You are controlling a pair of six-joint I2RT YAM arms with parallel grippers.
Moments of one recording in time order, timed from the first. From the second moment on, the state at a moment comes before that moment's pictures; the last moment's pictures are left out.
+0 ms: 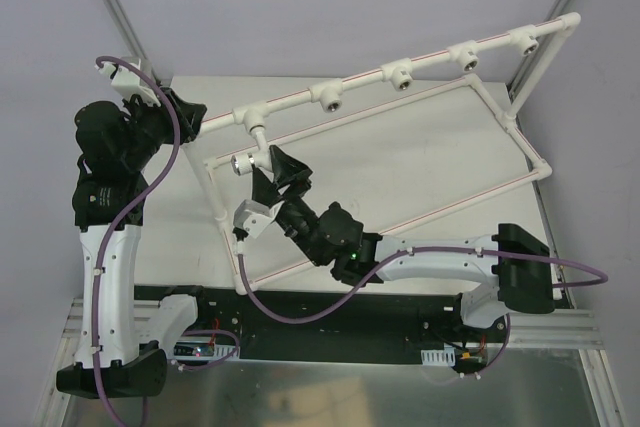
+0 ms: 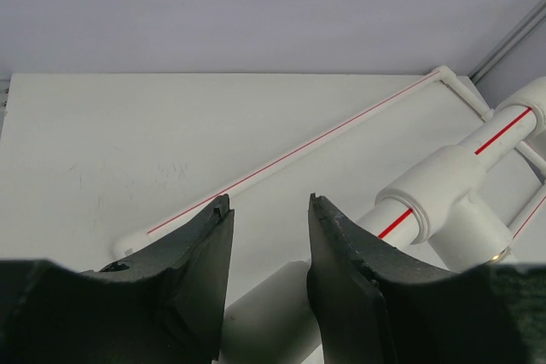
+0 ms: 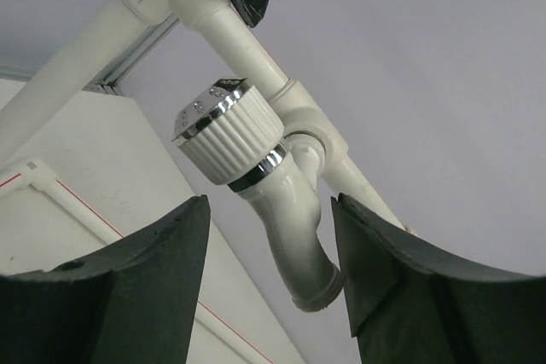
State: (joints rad) left arm 0.06 0.94 1.30 -0.56 0.38 -0.21; right arm 1.41 1.55 1.11 0.77 0.60 -1.07
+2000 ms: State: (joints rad) left arm 0.06 0.94 1.30 -0.56 0.40 -0.21; right arm 1.18 1.61 0.80 1.24 0.32 1.85
